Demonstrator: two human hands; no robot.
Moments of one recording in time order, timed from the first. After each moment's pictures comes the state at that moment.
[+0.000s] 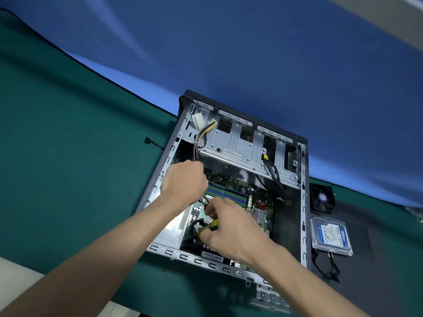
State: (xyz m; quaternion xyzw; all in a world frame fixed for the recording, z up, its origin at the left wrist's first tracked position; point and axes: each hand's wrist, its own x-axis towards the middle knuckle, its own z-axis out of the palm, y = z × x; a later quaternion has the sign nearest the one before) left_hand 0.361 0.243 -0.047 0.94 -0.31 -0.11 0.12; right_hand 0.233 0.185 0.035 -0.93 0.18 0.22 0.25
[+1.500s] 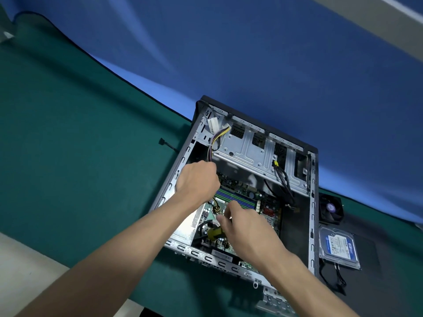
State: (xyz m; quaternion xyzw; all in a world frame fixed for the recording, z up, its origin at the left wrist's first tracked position) left_hand 0.360 0.244 -0.038 0.93 -0.31 -0.12 0.14; right_hand 0.225 0.189 0.038 -0.93 0.19 0.22 0.21
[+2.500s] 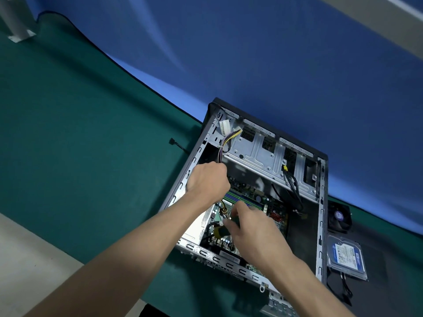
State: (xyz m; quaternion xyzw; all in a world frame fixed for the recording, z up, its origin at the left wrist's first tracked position) left_hand 0.359 0.245 -0.036 0.93 -0.31 -0.13 0.13; right_hand 0.228 0.197 0.042 -0.94 0.20 0.20 0.18
